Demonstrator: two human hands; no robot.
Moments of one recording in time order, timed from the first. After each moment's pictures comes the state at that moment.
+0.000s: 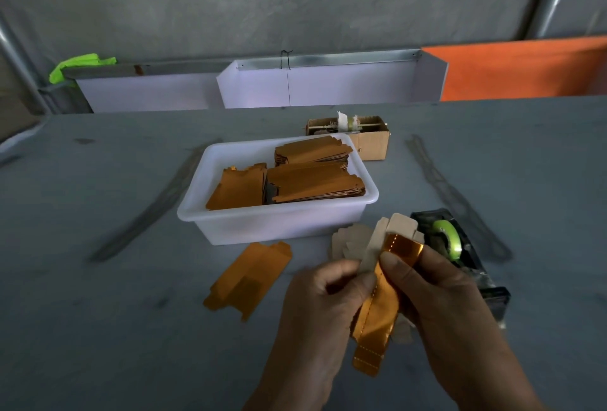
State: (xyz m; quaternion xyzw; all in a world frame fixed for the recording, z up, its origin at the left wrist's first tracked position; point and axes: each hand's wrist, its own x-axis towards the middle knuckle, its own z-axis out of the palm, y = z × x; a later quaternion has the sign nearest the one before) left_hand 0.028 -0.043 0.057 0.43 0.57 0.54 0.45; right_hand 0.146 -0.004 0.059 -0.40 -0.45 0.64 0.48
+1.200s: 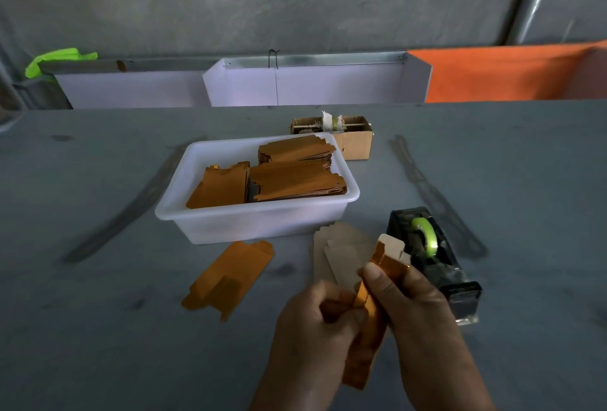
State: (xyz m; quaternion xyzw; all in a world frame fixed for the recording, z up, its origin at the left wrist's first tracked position) left_hand 0.047 -0.051 0.044 0.38 0.65 0.48 0.45; right_hand 0.148 -0.012 0.045 -0.46 -0.39 0.64 0.48
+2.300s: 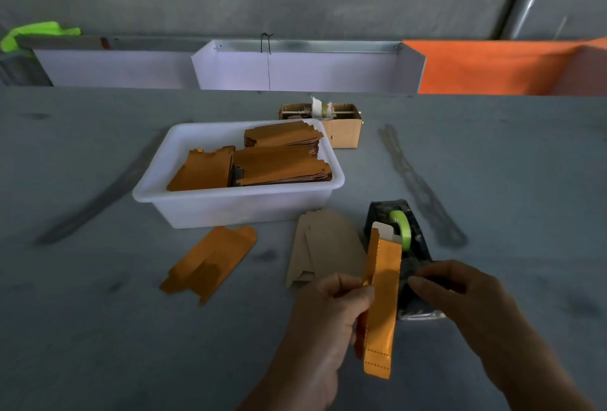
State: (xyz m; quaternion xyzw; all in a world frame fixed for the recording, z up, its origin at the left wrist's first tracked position) left_hand 0.076 -0.036 0.034 0.29 0.59 0.49 0.57; right_hand 0.235 0.016 0.032 -0.60 -0.59 0.42 0.35
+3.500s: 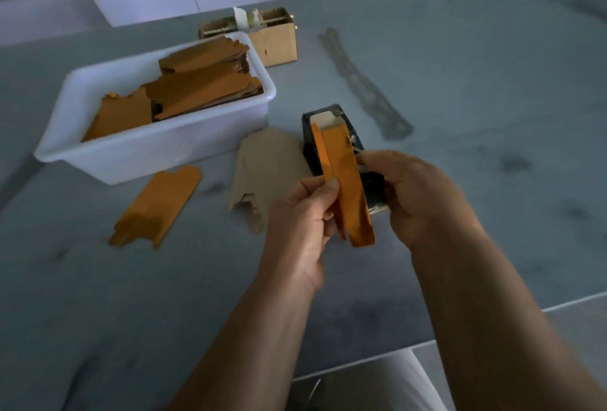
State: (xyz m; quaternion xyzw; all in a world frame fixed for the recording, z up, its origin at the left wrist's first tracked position) left_hand 0.113 -0.028 0.019 0.26 0.54 0.55 0.58; right_hand 0.226 0.011 0.024 -0.53 -0.36 0.59 0.48
